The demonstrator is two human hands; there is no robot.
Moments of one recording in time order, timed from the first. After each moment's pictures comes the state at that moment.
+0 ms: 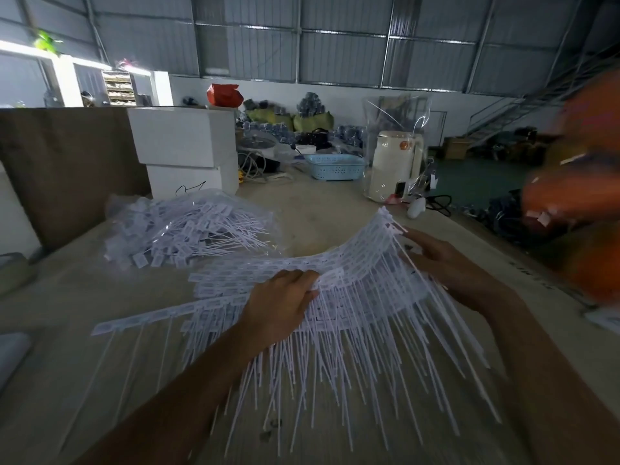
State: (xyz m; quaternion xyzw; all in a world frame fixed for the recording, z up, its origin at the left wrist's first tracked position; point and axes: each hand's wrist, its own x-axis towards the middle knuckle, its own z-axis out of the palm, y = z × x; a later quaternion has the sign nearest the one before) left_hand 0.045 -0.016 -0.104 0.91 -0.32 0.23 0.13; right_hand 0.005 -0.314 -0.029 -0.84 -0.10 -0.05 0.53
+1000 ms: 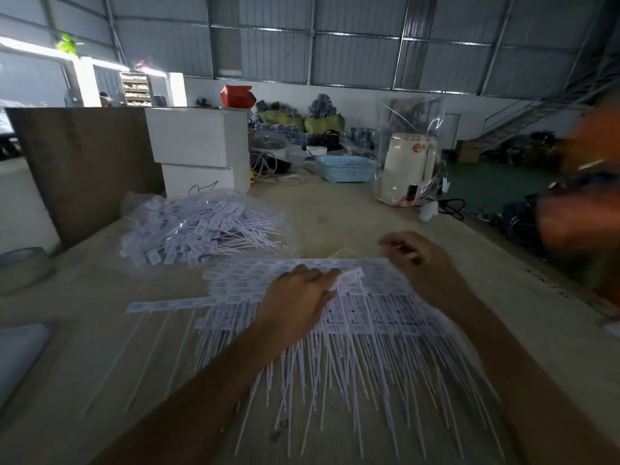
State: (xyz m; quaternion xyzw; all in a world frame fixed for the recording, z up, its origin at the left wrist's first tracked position) left_hand 0.032 -0.023 -0.089 0.87 -0.35 0.32 0.14; right_hand 0.007 -0.260 -0.036 -0.88 -0.13 -0.24 0.39
